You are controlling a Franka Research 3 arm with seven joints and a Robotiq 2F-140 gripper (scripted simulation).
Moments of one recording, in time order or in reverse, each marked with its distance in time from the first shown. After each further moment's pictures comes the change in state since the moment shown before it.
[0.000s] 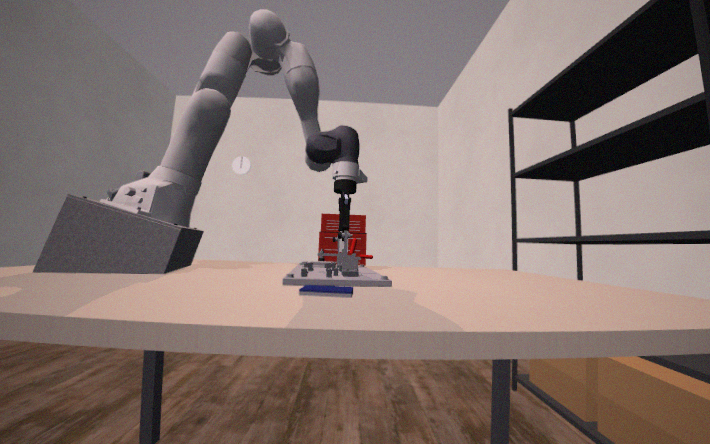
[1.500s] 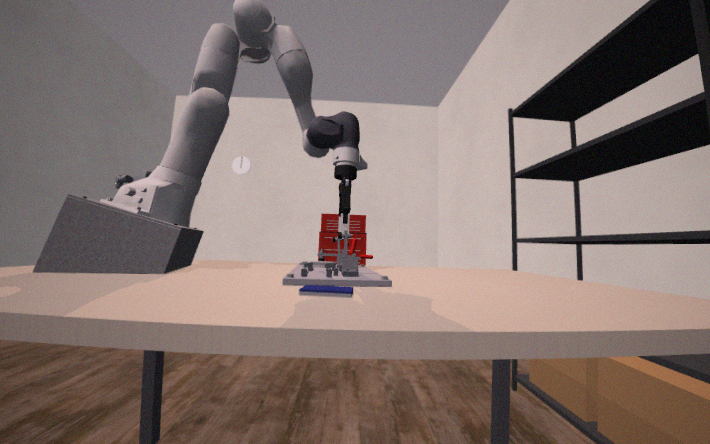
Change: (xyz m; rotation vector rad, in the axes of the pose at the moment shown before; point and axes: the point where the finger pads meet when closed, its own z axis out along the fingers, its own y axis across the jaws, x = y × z) arm -0.001 -0.001 -0.049 0.000 -0.003 -0.005
